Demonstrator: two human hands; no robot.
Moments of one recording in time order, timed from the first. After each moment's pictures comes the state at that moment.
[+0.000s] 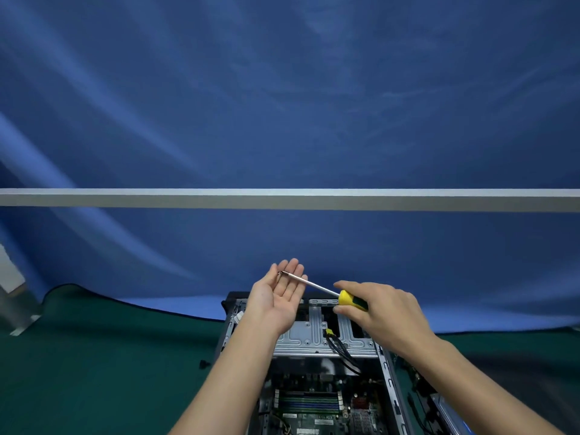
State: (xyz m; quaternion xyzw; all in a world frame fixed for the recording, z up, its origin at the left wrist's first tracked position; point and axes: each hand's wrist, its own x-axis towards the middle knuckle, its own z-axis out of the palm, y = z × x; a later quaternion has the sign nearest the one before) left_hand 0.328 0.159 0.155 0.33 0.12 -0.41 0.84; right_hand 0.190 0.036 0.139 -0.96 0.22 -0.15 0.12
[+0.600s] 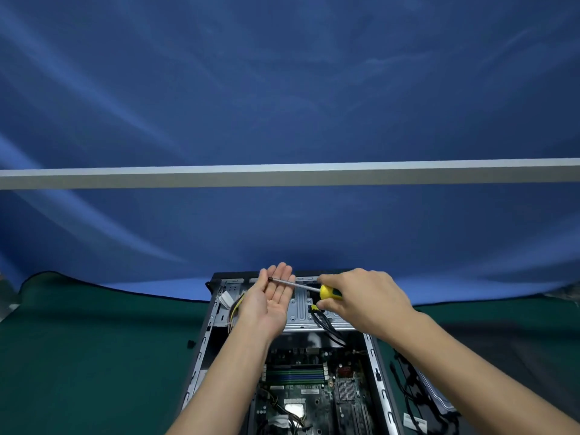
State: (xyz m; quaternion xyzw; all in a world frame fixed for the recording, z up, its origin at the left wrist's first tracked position) left_hand 0.315 0.153 0.107 0.32 0.14 -0.40 0.85; right_hand 0.185 0.049 0.148 -0.98 0.19 -0.05 0.04
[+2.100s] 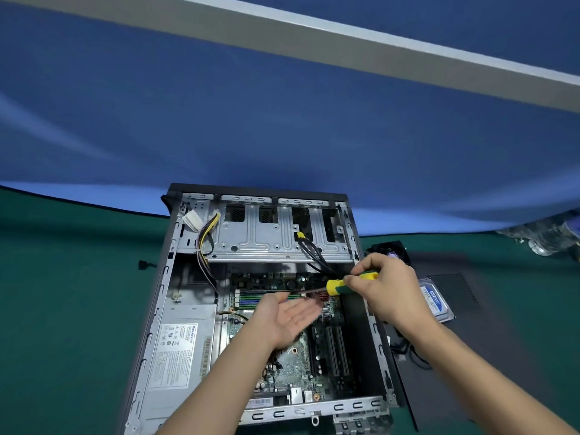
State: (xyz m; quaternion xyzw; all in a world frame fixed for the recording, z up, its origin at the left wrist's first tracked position) left_hand 0.287 0.164 -0.046 0.36 0.30 -0.64 0.61; right_hand 0.166 0.054 0.052 -0.79 0.49 -0.07 0.37
